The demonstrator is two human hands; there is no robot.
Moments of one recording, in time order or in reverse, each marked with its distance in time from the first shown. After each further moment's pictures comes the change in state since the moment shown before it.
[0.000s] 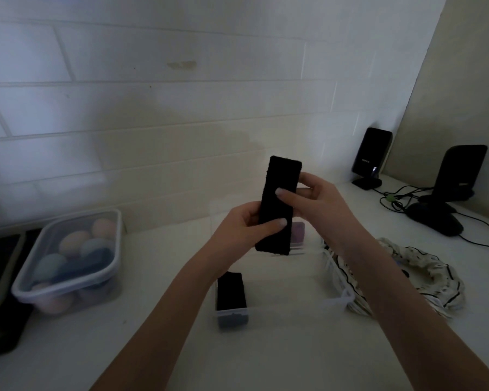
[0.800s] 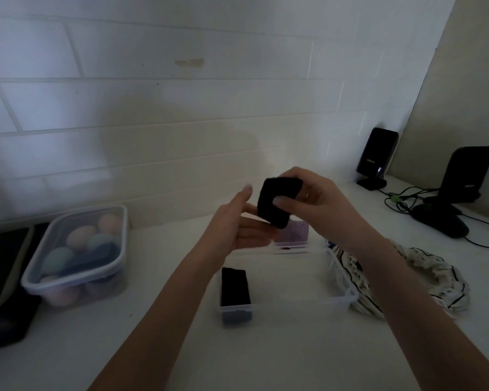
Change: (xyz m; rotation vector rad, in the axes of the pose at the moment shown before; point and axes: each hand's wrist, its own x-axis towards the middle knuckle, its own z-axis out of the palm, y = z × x) left_hand -0.004 0.017 -0.011 -0.130 0.157 -0.298; right_hand -0.008 -0.015 0.005 -0.158 -0.263 -0.273
